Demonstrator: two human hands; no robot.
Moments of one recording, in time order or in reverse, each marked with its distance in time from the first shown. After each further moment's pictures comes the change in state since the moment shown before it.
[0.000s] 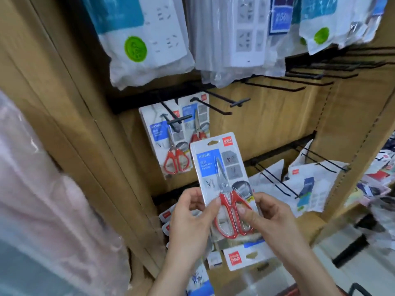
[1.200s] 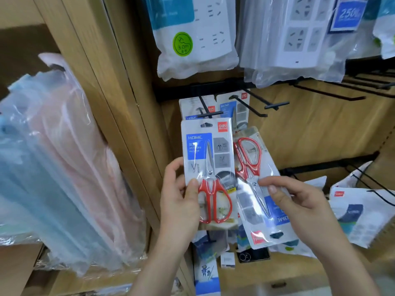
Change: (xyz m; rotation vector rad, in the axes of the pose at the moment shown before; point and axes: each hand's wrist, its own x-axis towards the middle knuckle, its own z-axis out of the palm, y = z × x) left_hand -0.004 0.021 -0.017 -0.028 0.367 0.187; right_hand 0.043 -0.025 -0.023 -0.253 -0.218 -0.241
